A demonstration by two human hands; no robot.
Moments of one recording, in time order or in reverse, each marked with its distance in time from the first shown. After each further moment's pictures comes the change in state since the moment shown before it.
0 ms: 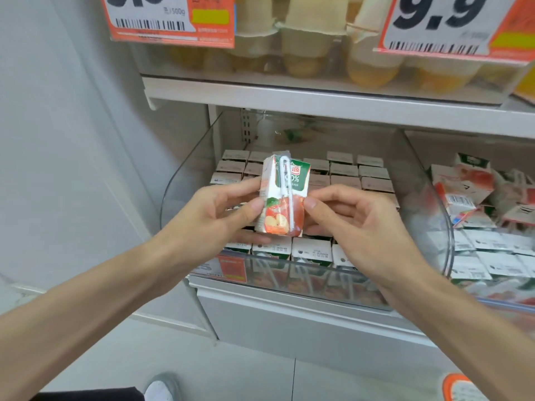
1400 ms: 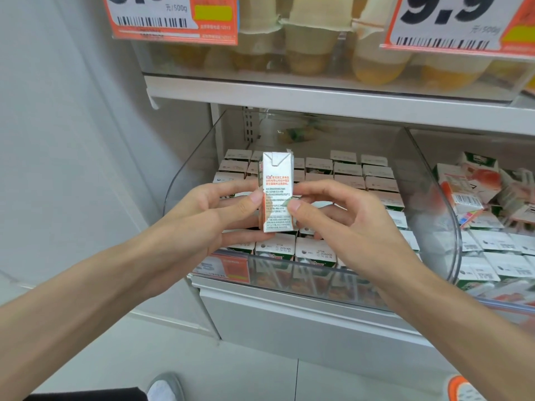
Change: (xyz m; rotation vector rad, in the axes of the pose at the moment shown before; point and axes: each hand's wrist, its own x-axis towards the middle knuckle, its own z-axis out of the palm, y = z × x) left_hand 0.000 0.002 -0.006 -0.211 0.029 -0.151; right_hand -0.001 -0.010 0.013 -0.099 -0.067 0.026
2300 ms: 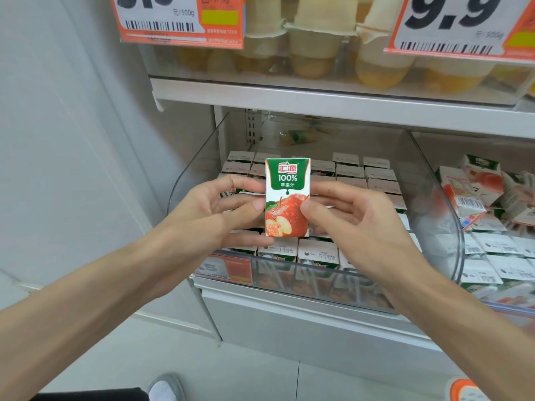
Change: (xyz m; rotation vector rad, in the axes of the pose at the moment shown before) left_hand -0.004 0.001 0.000 -0.025 0.092 0.007; right_hand 0.001 -0.001 -0.002 0.022 0.018 0.007
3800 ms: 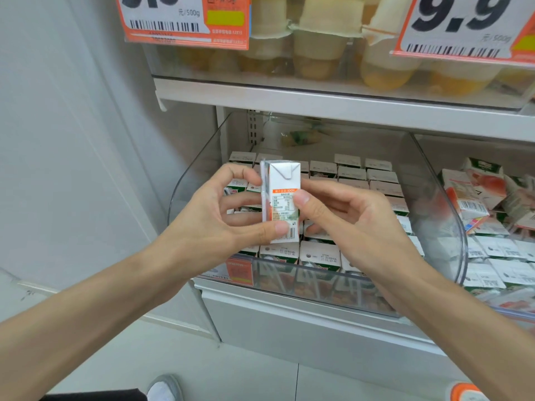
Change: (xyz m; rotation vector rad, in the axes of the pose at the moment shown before) left_hand -0.007 0.003 0.005 0.186 0.036 0.072; right_hand 0.004 -0.002 0.003 0.064 -0.059 -0.072
